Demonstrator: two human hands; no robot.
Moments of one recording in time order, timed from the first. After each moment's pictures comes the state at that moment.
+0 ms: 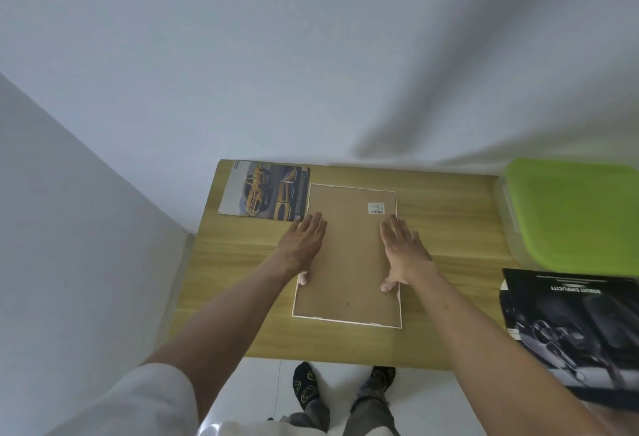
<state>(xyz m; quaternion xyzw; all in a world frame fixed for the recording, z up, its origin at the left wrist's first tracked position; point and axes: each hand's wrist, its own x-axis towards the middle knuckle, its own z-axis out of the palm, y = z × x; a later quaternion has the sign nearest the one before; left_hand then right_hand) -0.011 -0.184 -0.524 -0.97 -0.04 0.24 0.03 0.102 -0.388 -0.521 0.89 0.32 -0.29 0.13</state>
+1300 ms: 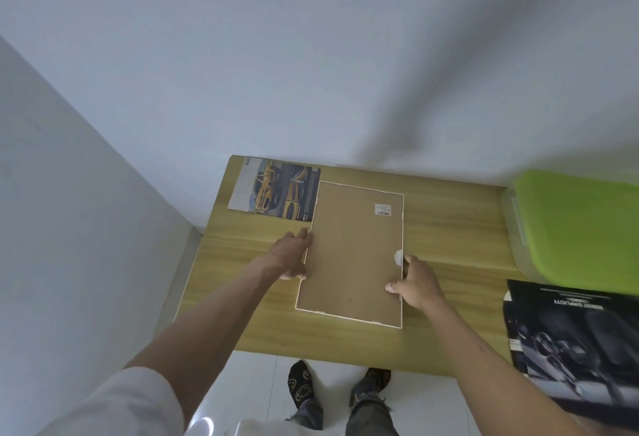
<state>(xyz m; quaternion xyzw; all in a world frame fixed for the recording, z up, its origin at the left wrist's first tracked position) -0.040 -0.153 -0.540 -0.93 -0.15 0.27 -0.20 0.074 -0.422 -0.545 0.91 0.09 -0.32 -0.24</state>
